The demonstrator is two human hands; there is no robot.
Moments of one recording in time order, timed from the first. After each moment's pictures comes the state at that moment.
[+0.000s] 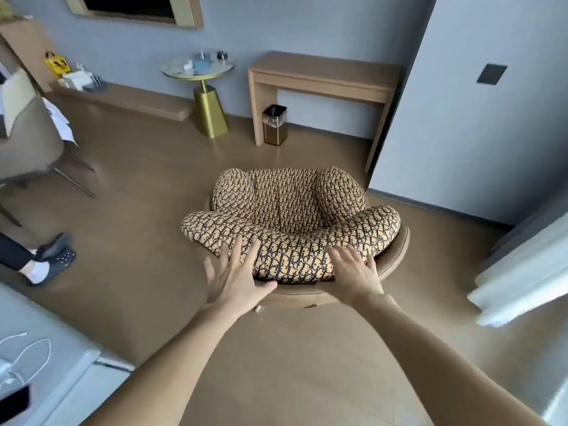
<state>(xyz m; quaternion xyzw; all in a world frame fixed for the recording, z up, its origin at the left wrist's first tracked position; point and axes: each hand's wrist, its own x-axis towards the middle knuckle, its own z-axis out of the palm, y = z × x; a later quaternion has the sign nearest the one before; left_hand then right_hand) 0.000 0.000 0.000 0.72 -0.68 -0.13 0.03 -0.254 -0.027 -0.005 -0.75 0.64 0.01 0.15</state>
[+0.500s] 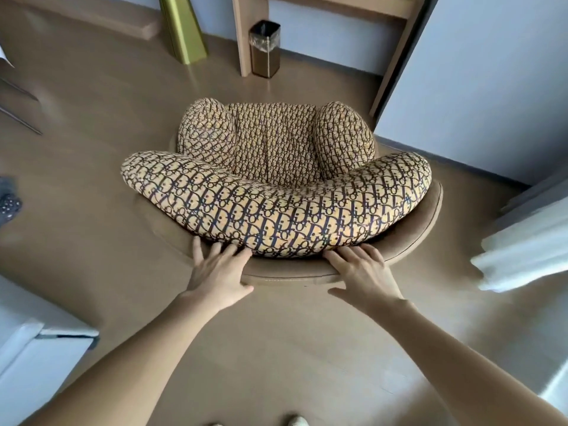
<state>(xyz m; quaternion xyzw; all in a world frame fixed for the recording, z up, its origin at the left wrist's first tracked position) -0.003 -0.063 -0.170 0.65 -0.74 -0.11 -0.13 -0.303 -0.070 -0.180 -0.83 0.55 0.06 0.06</state>
